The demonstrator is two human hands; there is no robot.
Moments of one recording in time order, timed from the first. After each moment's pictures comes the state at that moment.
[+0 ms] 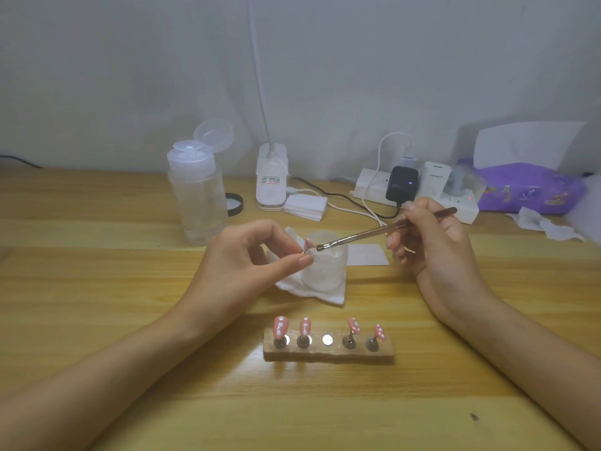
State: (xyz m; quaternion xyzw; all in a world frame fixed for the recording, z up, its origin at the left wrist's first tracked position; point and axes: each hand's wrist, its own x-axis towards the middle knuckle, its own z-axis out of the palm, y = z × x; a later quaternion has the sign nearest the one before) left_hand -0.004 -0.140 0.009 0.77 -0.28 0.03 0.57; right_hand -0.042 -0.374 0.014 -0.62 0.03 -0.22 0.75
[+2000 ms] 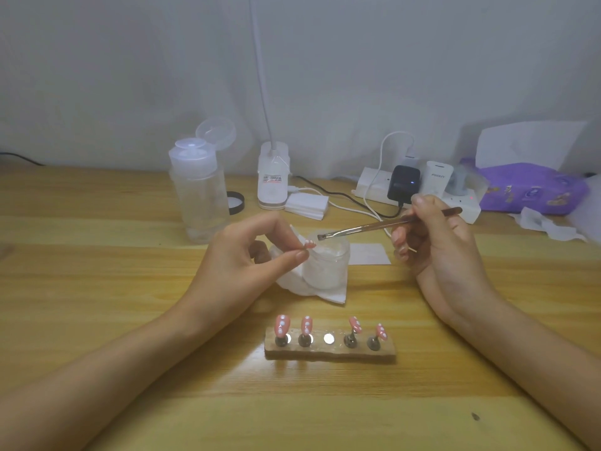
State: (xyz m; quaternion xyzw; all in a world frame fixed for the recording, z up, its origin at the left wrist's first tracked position) left_hand -0.004 -0.139 0.010 0.75 -0.33 0.05 0.57; right_hand -0.046 -0.369 0.018 -0.59 0.02 -0.22 0.78
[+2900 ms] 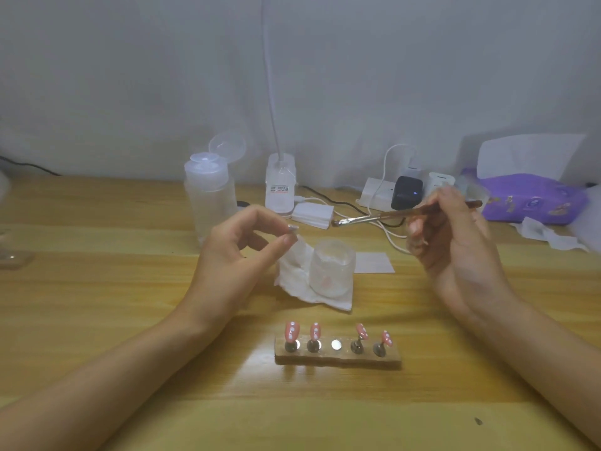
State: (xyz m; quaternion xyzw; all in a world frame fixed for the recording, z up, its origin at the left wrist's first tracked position) left_hand 0.000 -0.130 0.014 0.74 -0.25 0.10 0.62; right_hand -0.049 -0.370 0.039 -0.56 -0.04 -0.22 0.80
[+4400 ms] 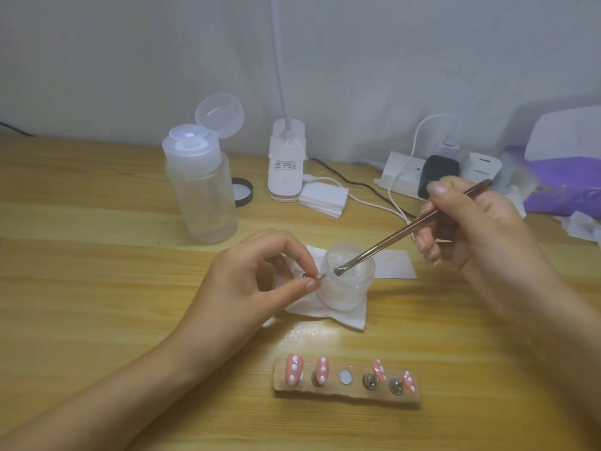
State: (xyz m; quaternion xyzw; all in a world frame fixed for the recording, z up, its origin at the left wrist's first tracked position) left_hand 0.000 -0.135 0.006 0.77 -0.28 -0.01 0.58; right_hand -0.024 -0.384 0.050 -0.72 0.01 -0.11 0.68
